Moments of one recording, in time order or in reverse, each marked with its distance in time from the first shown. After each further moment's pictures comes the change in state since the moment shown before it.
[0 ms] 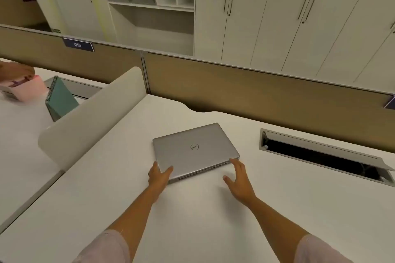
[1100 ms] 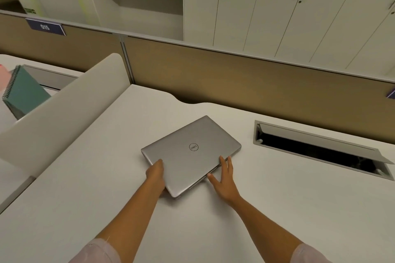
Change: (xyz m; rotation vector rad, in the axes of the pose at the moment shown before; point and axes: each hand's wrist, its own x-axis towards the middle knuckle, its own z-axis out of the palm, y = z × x) left_hand 0.034 0.036 0.044 -0.725 0.080 -0.475; right_hand 0.021 0.012 0.030 0.146 -0.071 0.172
